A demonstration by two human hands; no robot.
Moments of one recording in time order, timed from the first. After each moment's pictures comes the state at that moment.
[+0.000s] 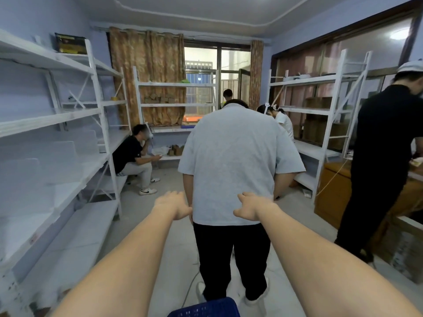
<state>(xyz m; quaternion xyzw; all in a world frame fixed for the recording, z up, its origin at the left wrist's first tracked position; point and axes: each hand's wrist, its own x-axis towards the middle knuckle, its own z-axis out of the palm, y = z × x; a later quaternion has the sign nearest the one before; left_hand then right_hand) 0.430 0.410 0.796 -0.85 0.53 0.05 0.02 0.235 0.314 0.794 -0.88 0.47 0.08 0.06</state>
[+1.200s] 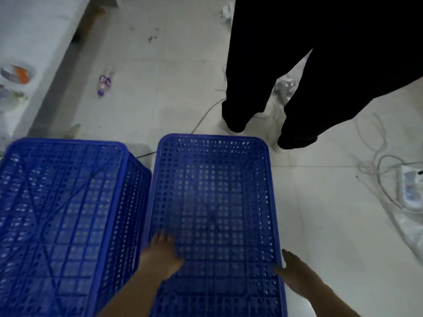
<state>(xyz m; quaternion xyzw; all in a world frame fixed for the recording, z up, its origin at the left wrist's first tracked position) 0.407 0.427 0.042 -0.79 0.34 0.46 0.22 0.151 0.257 0.045 -0.63 0.54 0.39 0.40</state>
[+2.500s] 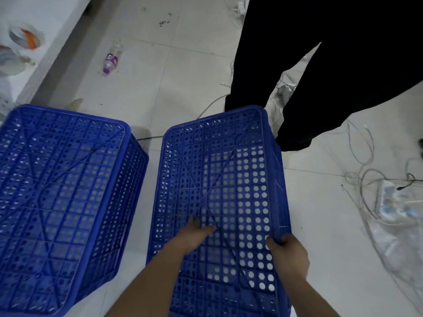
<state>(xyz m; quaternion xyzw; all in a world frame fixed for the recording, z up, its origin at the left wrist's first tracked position) 0.351 0.388 0.052 -0.72 0.13 0.66 -0.18 0.162 0.277 0.088 -0.63 0.71 0.06 0.30</state>
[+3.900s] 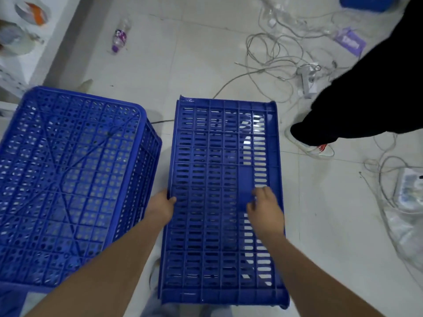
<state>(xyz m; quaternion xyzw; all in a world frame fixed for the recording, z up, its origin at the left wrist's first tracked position) 0.438 0.447 0.040 -0.87 0.05 0.45 -0.18 0.261 0.296 0.066 -0.83 0.49 0.12 0.23</state>
